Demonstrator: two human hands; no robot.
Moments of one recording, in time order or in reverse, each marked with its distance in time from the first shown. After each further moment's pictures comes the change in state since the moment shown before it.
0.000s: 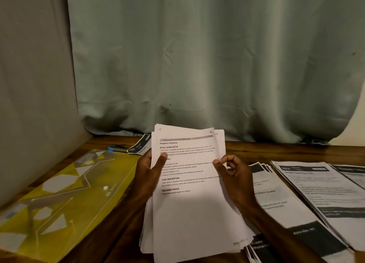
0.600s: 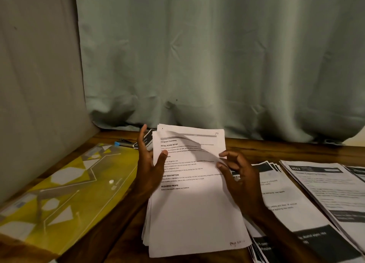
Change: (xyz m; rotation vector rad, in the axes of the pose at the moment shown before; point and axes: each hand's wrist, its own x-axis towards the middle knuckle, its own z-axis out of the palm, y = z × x) left_hand 0.002 -0.002 -0.005 0.063 0.061 0.210; right_hand -0.009 -0.019 -0.005 -0.183 -0.167 -0.288
